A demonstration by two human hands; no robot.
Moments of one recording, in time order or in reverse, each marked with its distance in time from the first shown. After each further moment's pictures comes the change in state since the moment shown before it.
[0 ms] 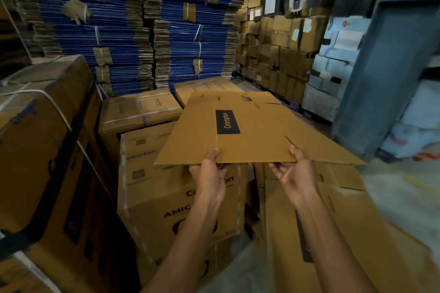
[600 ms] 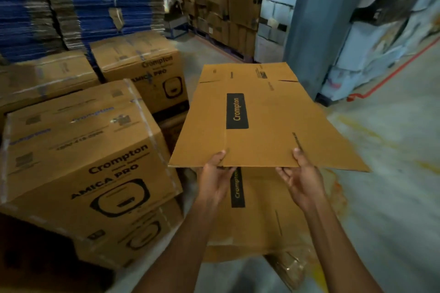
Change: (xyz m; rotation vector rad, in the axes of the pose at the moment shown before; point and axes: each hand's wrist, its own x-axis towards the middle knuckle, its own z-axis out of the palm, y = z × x) left_hand -0.069 -0.257 0.048 0.086 -0.146 -0.424; right_hand 0.023 -0.099 -0.273 0.008 0.296 0.004
